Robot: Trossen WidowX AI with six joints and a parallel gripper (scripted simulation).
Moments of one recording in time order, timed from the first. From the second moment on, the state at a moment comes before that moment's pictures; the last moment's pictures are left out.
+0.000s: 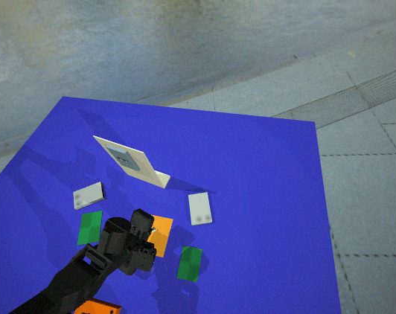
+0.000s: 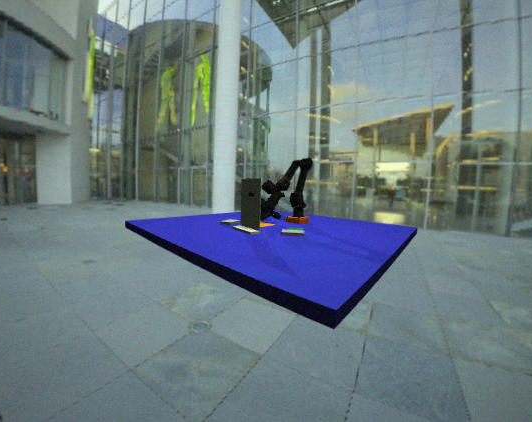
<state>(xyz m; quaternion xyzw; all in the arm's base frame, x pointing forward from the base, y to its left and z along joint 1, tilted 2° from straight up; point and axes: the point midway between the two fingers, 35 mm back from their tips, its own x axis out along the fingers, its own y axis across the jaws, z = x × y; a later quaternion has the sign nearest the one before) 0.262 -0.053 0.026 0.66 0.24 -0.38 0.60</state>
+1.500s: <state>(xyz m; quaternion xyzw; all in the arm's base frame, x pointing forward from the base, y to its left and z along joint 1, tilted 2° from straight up) 0.257 -0.052 0.032 0.66 0.25 -0.38 0.60</state>
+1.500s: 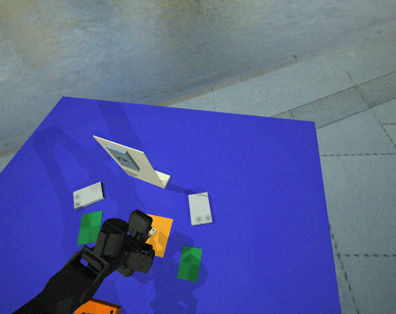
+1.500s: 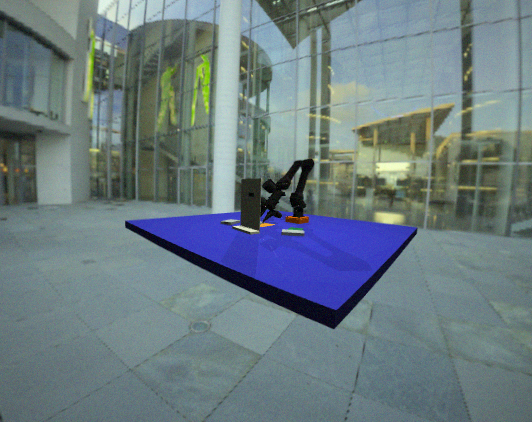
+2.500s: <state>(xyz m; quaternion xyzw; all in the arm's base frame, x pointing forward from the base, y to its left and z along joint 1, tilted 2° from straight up) 0.248 -0.049 0.055 0.66 0.25 -0.38 0.60</state>
